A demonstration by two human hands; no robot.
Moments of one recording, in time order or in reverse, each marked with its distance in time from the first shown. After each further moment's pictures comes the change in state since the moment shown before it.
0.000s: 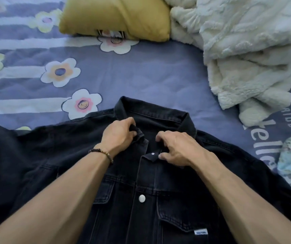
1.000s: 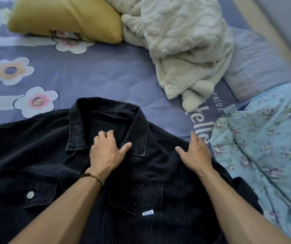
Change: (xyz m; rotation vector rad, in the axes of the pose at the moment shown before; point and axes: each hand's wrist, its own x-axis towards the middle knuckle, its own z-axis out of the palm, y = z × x) left_hand -0.081 0.086 0.069 0.007 0.083 -0.111; right_hand -0.138 0.114 0.058 0.211 0.343 0.727
